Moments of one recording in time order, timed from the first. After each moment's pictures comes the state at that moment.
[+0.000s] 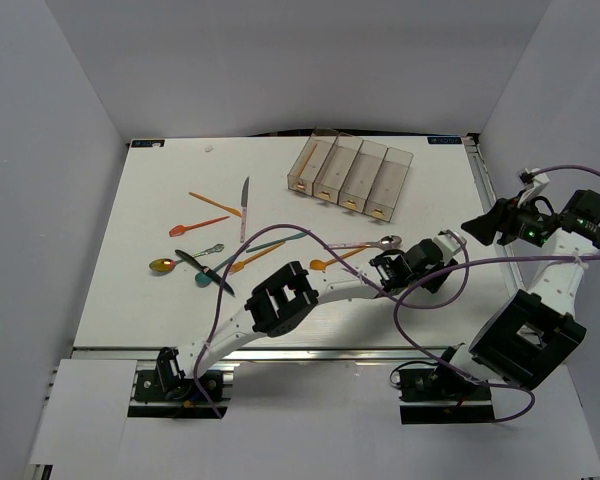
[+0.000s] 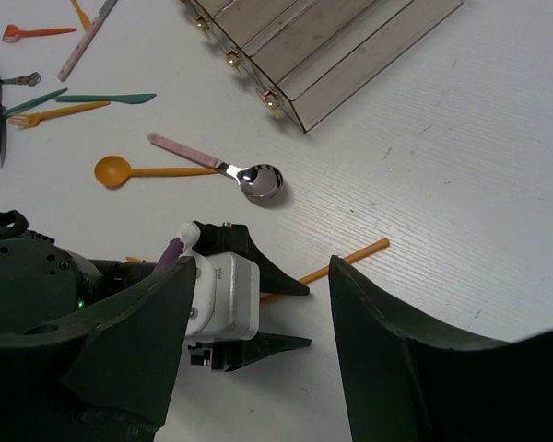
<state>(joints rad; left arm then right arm) -1.18 2.63 2.17 0.01 -0.12 -0.19 -0.64 1.34 1.16 -0.86 -1.15 -0.68</state>
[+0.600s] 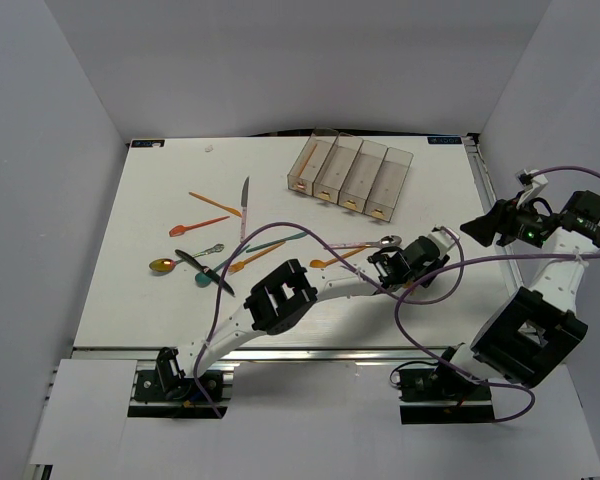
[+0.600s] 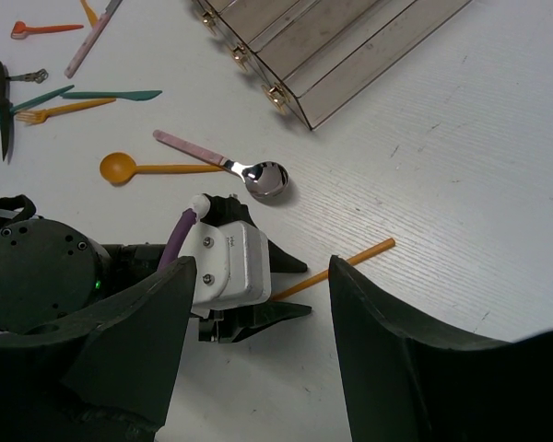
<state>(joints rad) -1.17 2.62 2.17 -0.05 -0.20 -0.19 -0.64 1.35 1.16 -0.88 -1.16 -0.71</state>
